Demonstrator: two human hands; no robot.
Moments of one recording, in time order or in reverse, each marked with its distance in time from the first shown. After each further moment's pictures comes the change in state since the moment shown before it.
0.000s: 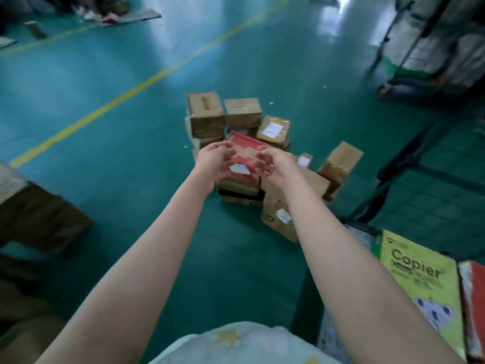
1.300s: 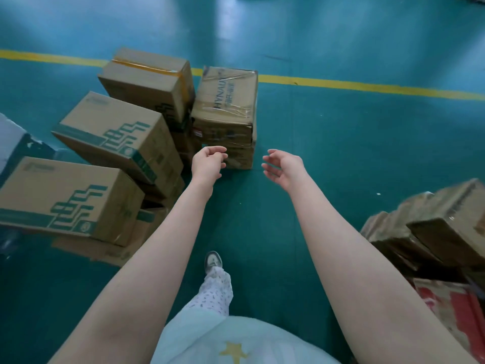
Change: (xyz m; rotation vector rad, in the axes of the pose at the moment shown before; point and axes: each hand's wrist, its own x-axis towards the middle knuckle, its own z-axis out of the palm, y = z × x) left_hand 0.104 -0.032 -0.439 -0.388 1.219 -0.181; right_hand 0.127 0.176 0.522 -0.745 -0.776 0.391
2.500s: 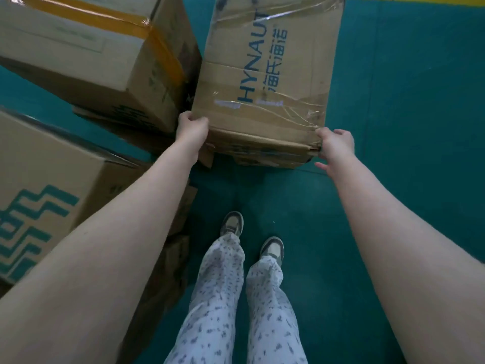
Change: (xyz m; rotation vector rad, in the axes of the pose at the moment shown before) left_hand 0.496 -0.014 0.045 0.189 0.135 -0.361; right_hand 0.469 -0.037 0.128 -0.346 0.220 0.150
